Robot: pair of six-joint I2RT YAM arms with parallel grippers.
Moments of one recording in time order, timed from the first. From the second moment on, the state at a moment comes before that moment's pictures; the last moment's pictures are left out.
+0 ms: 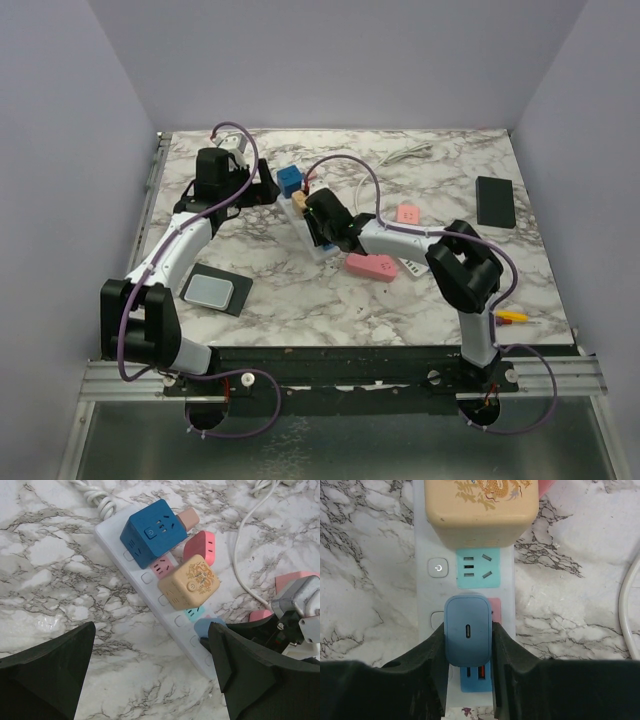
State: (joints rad) left arm -0.16 1.43 1.08 -0.18 0.24 -0.29; right arm 0.84 2.01 1.38 -0.13 0.27 0.22
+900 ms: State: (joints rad) left arm -0.20 1.60 0.99 -0.04 0.38 -0.46; right arm 1.02 1.70 0.97 -0.08 0.28 0.34
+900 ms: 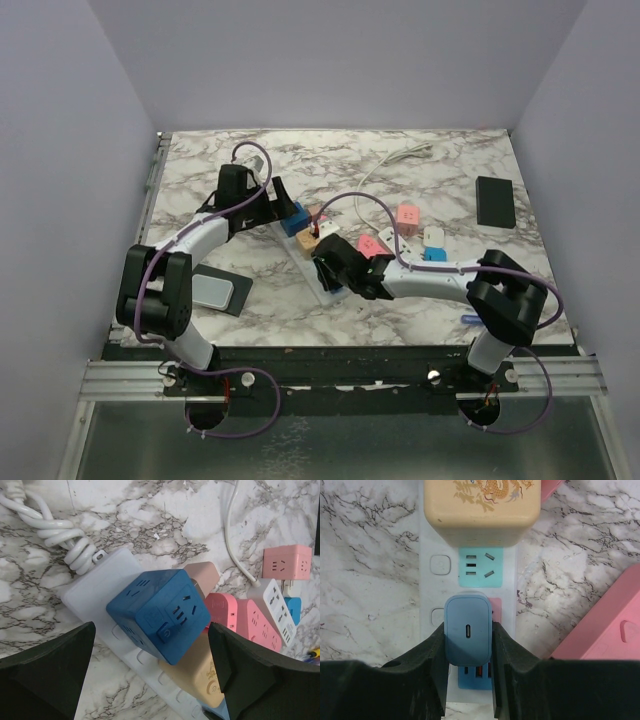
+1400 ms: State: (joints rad) left arm -0.23 1.66 0.98 0.02 0.38 -0.52; right arm 1.07 1.73 1.01 -0.10 0.34 0.38
